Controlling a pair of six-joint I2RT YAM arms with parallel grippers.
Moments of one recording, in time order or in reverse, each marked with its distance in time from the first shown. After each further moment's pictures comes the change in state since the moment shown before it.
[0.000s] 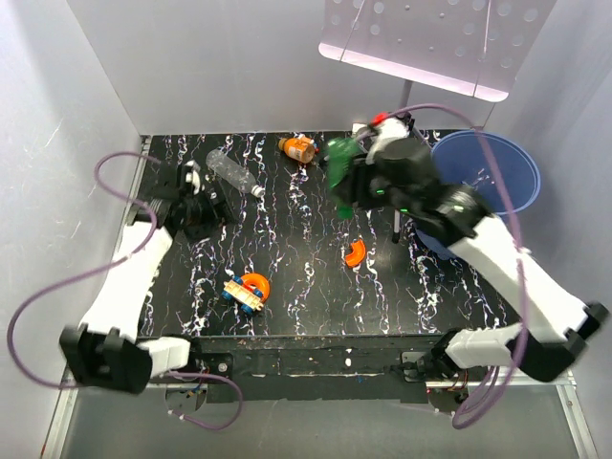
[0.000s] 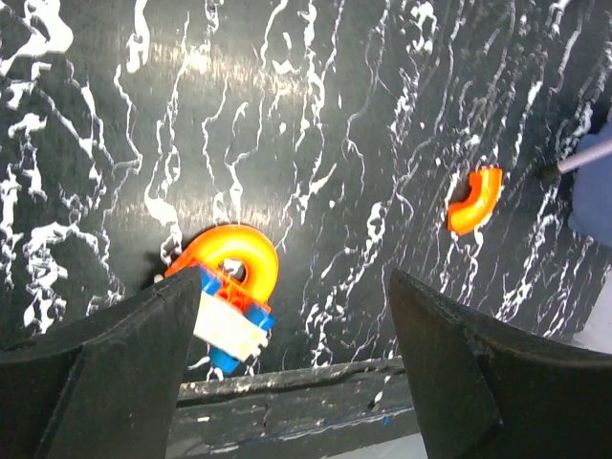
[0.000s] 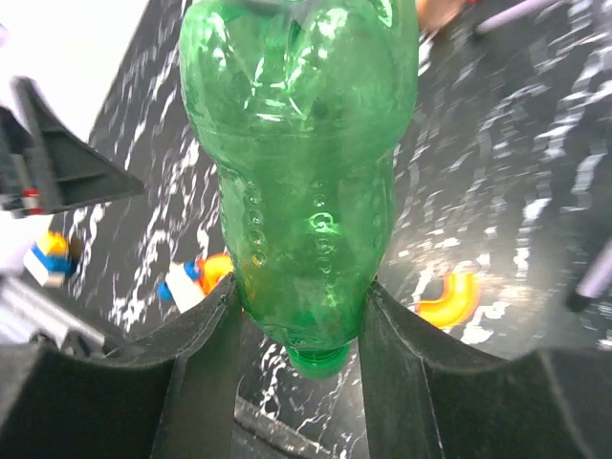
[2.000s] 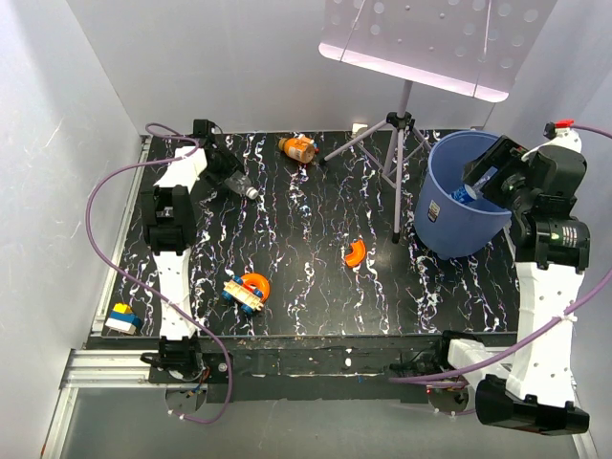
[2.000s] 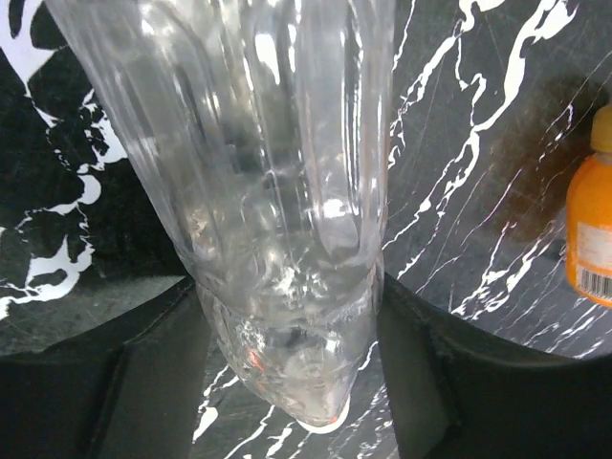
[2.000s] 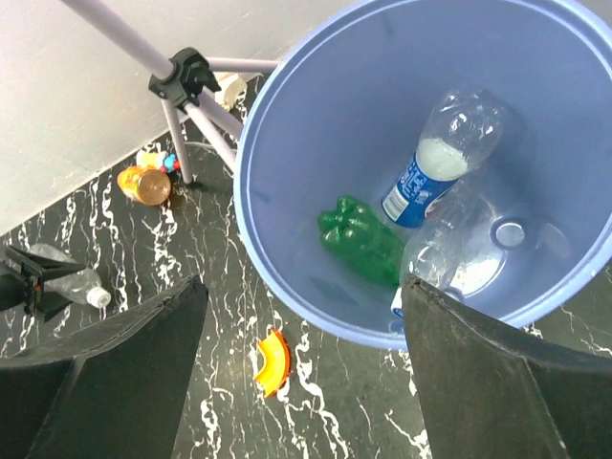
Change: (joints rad) left arm 0.113 1.252 0.899 0.175 -0.039 -0.226; right arm -0.937 -0.337 -0.120 -0.074 -0.144 -0.003
